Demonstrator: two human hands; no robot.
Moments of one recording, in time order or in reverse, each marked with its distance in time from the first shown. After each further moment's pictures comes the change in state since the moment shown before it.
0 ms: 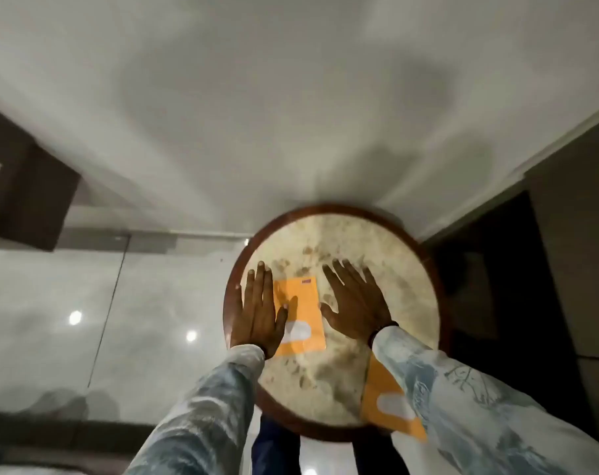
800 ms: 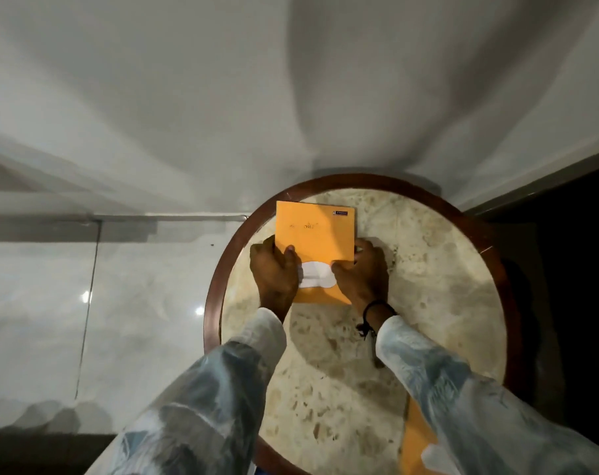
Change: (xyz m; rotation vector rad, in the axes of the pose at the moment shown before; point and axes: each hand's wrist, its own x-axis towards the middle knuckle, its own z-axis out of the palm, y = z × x) left_hand 0.194 0.018 0.067 -0.839 0.224 -0.396; right_hand 0.170 0.026 0.090 0.837 0.186 0.671
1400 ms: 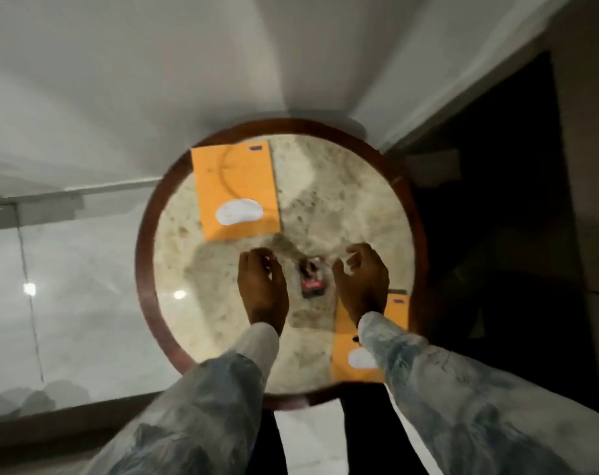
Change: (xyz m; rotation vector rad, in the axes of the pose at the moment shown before) left_hand -0.148 -0.006 0.053 0.074 -0.080 0.107; right_hand -0.077 0.132 -0.093 0.007 0.237 0.012
